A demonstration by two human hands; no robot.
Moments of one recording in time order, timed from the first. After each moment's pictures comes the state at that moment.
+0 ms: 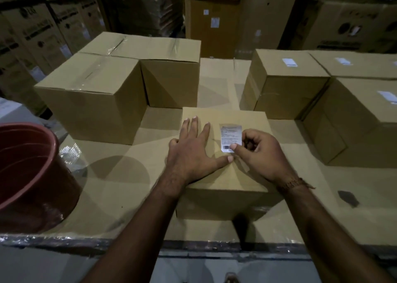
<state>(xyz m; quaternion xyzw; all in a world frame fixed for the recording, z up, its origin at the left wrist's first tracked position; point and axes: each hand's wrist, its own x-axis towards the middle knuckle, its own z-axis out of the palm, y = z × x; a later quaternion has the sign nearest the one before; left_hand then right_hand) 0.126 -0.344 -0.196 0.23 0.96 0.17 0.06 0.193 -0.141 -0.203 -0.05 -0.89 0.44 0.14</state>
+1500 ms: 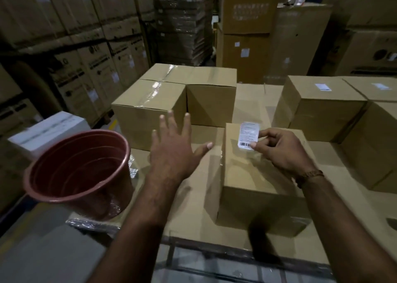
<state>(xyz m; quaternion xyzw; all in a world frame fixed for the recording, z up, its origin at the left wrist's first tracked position) 0.149 -0.489 -0.121 0.11 0.99 0.05 -0.06 0.174 -0.208 -0.153 -0.07 -0.83 0.55 0.10</state>
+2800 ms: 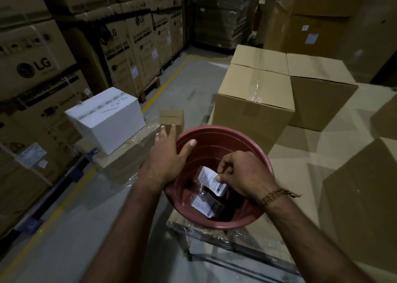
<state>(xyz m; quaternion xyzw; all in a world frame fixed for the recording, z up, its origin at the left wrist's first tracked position) 0.001 -0.888 -0.223 -0.01 0.97 0.25 -0.01 0.048 -0.664 -0.196 0.03 -0.97 0.25 -0.08</state>
